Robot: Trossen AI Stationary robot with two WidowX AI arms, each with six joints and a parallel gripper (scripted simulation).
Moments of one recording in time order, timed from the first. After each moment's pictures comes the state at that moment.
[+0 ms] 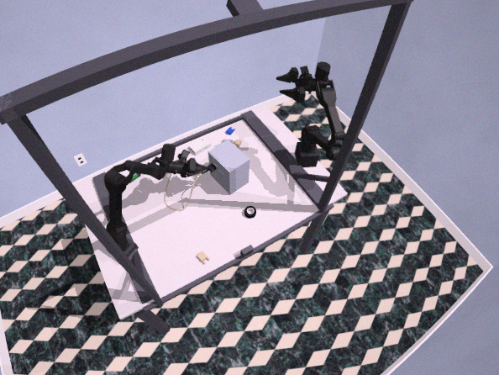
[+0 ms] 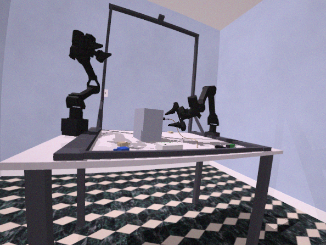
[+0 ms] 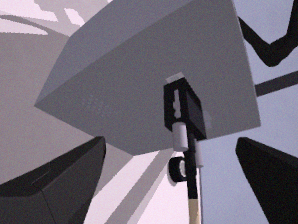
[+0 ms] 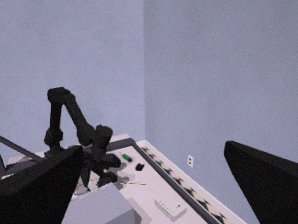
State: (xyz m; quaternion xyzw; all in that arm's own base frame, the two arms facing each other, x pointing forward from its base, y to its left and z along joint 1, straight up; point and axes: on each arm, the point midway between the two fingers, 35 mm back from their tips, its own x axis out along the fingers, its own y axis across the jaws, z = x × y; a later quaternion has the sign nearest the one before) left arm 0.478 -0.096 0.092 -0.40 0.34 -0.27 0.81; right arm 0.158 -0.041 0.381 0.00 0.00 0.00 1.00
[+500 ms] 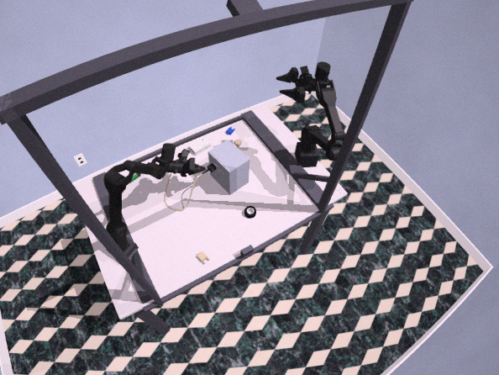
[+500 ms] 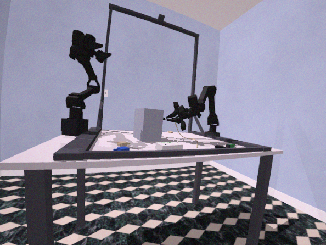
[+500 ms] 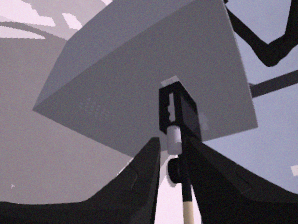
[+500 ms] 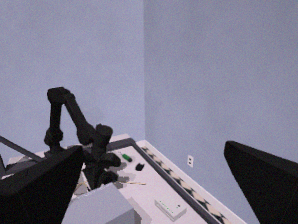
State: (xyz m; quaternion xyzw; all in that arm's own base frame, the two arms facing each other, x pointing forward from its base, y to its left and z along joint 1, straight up) left arm 0.479 -0.096 0.096 -0.40 0.34 -0.27 0.81; right arm 0.158 -0.041 0.381 0.00 0.00 0.00 1.00
